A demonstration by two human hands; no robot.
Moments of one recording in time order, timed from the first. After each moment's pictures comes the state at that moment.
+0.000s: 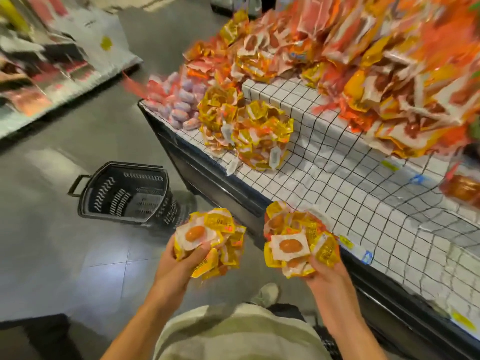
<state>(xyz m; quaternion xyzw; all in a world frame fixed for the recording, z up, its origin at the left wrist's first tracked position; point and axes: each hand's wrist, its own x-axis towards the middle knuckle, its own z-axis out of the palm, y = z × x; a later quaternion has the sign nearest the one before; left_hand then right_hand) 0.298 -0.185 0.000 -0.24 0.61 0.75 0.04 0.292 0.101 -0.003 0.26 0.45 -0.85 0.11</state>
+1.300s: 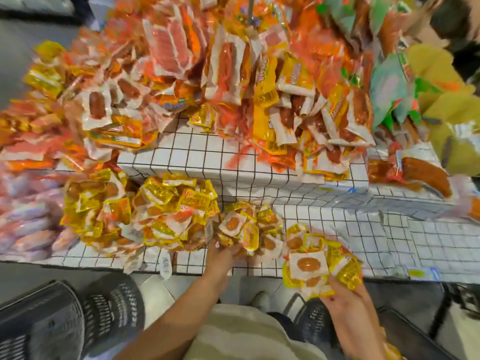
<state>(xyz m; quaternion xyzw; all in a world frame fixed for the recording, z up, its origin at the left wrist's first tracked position) -0.001 -0.036 -0.048 -0.22 0.58 0.69 0.38 0.193 0.117 -0.008 0.50 0.36 -0.76 -0.22</state>
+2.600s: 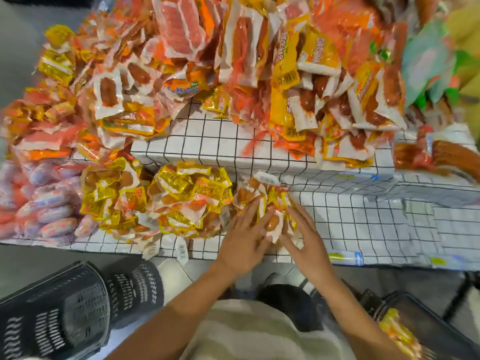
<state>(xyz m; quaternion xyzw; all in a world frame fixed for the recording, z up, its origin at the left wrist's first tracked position) -0.017 -0.048 -0.069 0.42 0.85 0.26 0.20 0.097 0.110 -0.059 0.21 0.84 -0.49 -0.08</state>
